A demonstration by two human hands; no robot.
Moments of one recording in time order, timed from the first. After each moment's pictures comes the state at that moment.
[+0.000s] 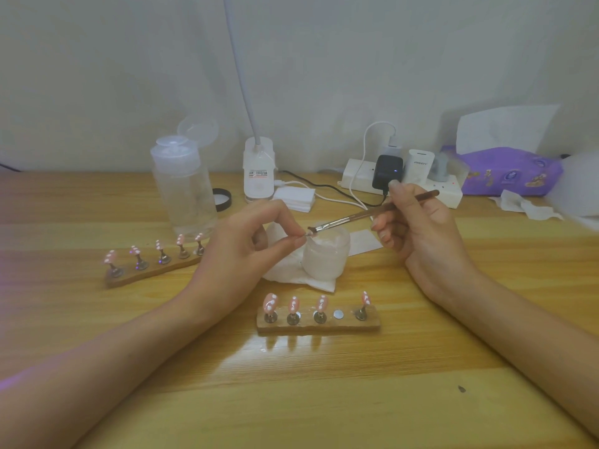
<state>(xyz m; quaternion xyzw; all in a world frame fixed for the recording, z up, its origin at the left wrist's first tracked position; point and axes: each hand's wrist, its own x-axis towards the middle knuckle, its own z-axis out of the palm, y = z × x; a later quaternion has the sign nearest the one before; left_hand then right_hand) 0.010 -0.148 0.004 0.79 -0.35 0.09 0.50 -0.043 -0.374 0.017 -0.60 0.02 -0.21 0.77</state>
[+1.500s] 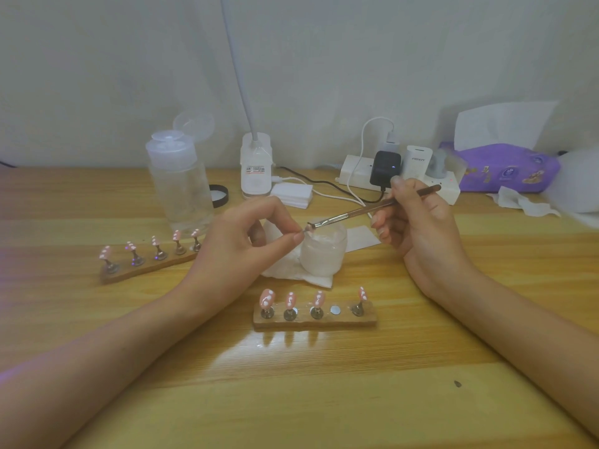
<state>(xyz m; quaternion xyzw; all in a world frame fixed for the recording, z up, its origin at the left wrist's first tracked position) 0.008 -0.149 0.005 0.78 -0.36 0.10 0.51 -0.043 -0.374 0.015 -0.61 0.02 -0.23 0.76</state>
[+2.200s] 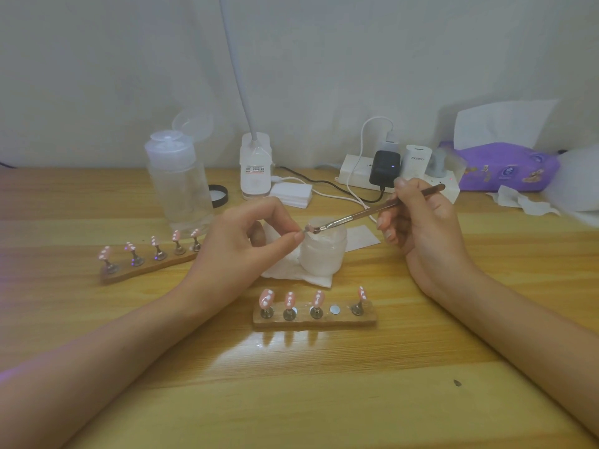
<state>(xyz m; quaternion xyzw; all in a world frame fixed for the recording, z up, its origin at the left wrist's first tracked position) 0.006 -0.150 0.007 0.77 -0.36 0.08 0.52 -0.043 -0.376 0.015 -0.61 0.04 -0.25 0.75</state>
